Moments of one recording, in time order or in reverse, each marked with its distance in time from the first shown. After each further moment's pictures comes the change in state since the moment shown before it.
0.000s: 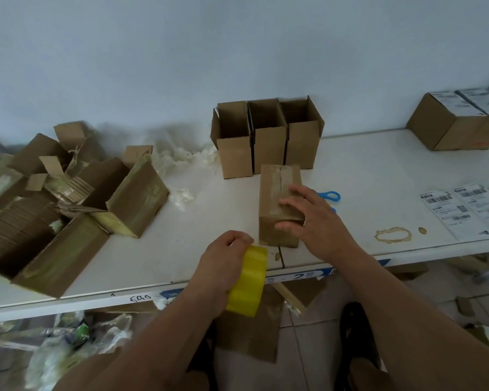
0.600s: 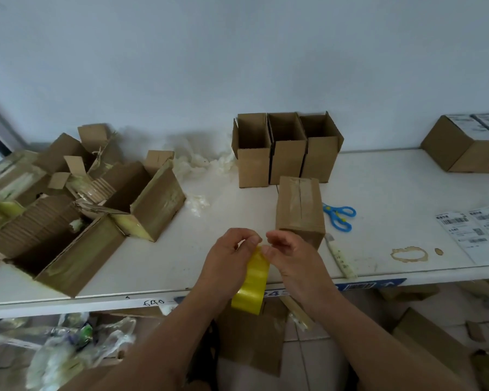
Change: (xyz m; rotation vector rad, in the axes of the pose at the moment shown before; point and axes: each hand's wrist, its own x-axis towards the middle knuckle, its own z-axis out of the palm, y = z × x) left_hand 0.009 -0.002 -0.026 0.095 0.035 0.343; right_hand -0.029 -0.085 0.043 0.583 -0.011 0.328
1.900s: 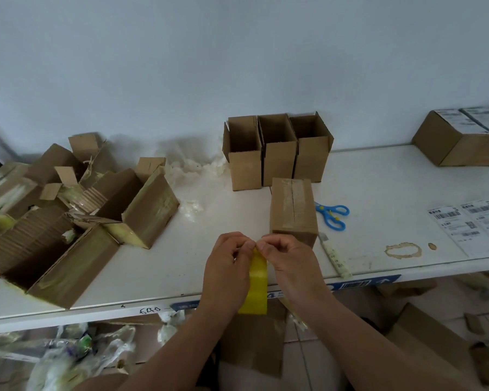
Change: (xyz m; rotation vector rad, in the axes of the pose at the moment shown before) left_hand -0.007 0.000 0.018 0.179 0.163 0.123; right_hand 0.001 -0.003 0.002 0.139 0.097 0.022
